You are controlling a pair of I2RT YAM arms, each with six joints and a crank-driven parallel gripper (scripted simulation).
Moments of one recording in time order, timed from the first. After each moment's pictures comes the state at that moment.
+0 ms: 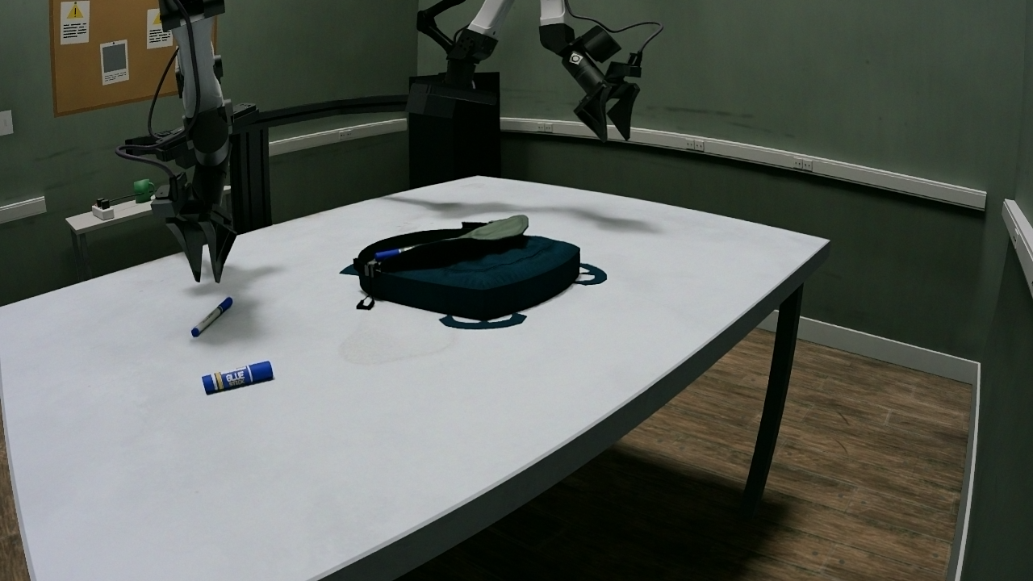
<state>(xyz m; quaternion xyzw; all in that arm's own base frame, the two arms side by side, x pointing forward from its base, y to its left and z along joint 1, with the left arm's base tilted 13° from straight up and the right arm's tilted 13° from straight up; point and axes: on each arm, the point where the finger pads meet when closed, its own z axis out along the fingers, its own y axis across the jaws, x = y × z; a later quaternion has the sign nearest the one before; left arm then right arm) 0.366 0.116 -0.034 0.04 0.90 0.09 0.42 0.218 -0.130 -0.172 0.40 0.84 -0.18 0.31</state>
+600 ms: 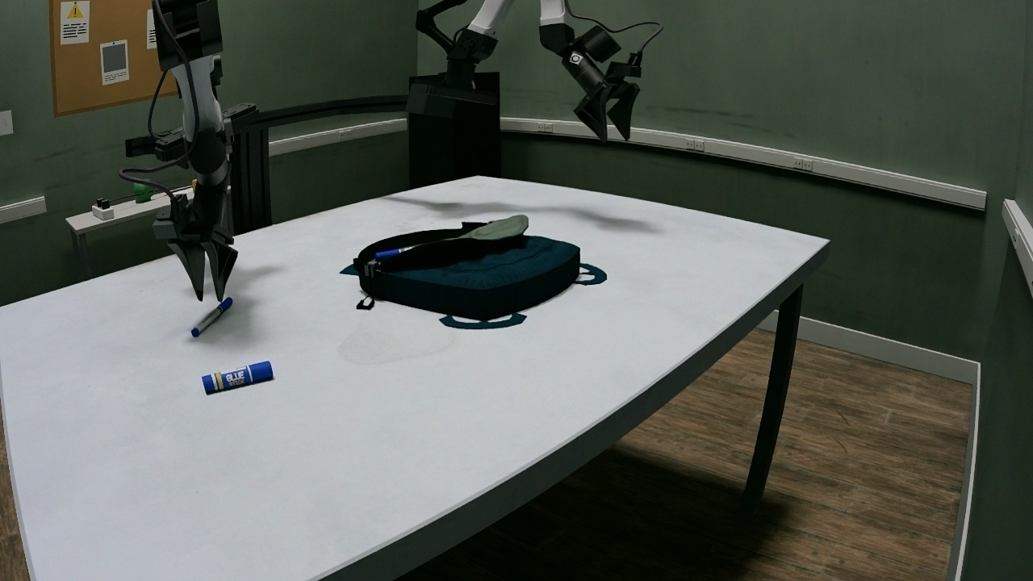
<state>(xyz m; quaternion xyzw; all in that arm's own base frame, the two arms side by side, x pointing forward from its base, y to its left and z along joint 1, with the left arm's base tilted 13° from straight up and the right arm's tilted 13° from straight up) 0.366 0.116 -0.034 0.04 0.90 0.09 0.42 0.219 -0.136 -0.203 0.40 0.84 -0.18 0.31</state>
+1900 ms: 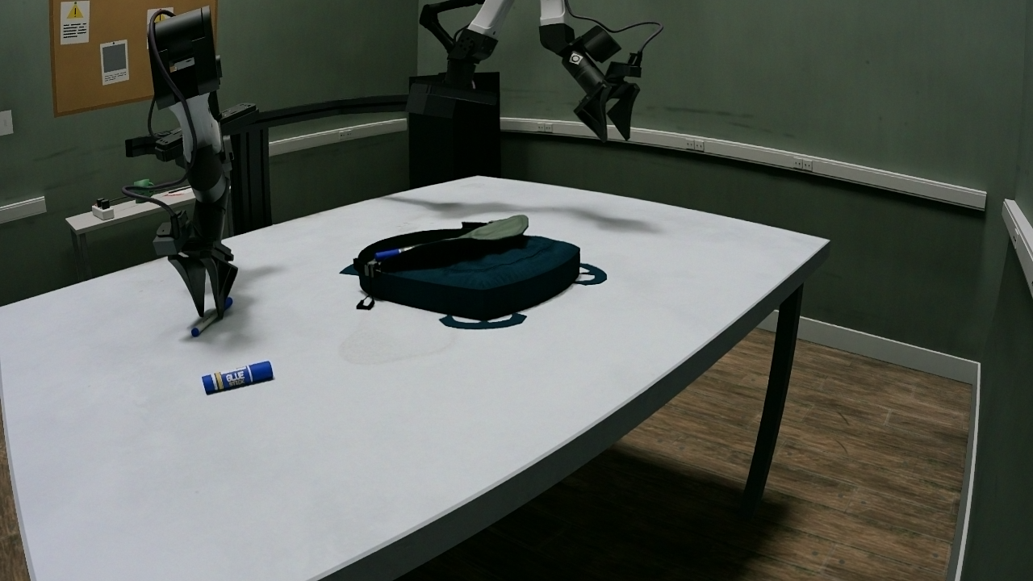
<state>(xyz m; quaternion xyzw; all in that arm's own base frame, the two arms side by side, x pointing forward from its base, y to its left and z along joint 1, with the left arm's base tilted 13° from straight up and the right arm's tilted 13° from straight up) 0.366 0.116 -0.034 0.04 0.90 0.09 0.42 0.217 -0.143 -0.228 0.40 0.84 -0.18 0.32</state>
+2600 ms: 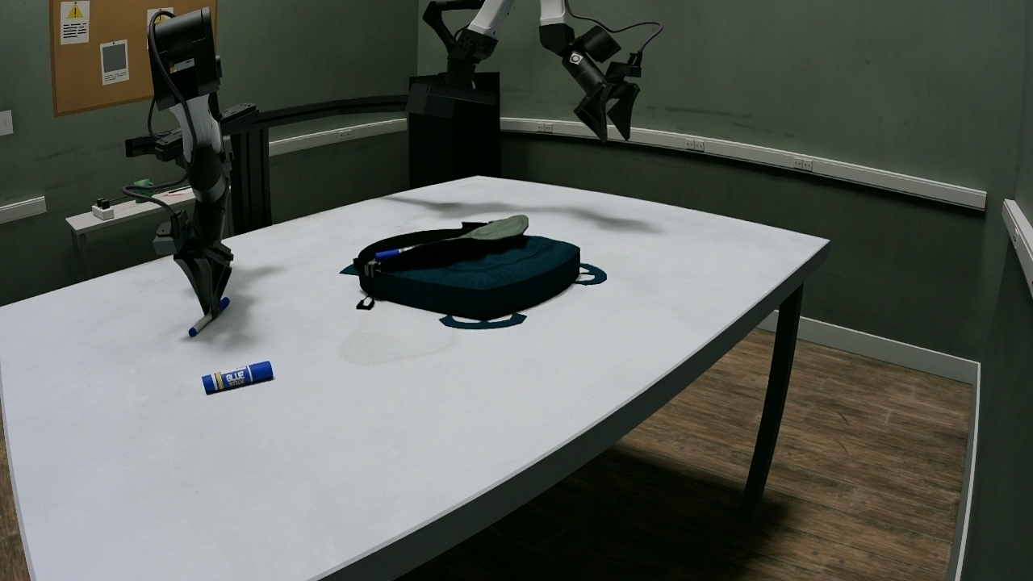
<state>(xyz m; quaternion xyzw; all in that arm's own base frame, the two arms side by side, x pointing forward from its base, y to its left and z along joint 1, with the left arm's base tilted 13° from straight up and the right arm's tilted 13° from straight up) 0.366 0.116 -0.034 0.04 0.90 0.09 0.42 0.216 -0.143 -0.228 0.40 0.84 -0.18 0.32</state>
